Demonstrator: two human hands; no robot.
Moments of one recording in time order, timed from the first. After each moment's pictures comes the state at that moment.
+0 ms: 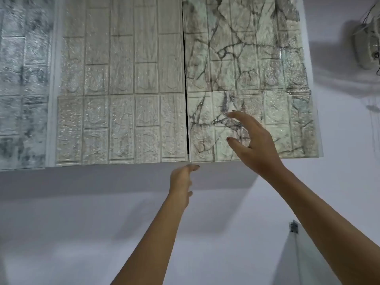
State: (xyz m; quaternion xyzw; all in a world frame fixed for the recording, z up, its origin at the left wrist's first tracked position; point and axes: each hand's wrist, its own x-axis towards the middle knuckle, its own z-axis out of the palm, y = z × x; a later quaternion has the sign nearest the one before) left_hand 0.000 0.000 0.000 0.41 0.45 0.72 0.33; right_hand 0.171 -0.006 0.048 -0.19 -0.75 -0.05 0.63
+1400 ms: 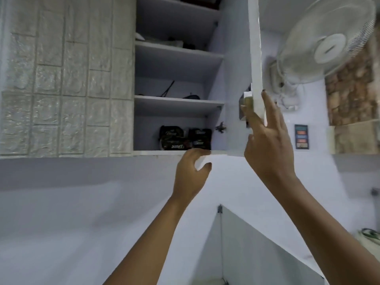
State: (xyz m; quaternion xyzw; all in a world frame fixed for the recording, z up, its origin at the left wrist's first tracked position) left_hand 0.186 -0.120 -0.010 0.69 0.34 0.64 0.02; right_hand 0.339 -0.159 0.036 -0.42 -0.58 -0.39 0.59
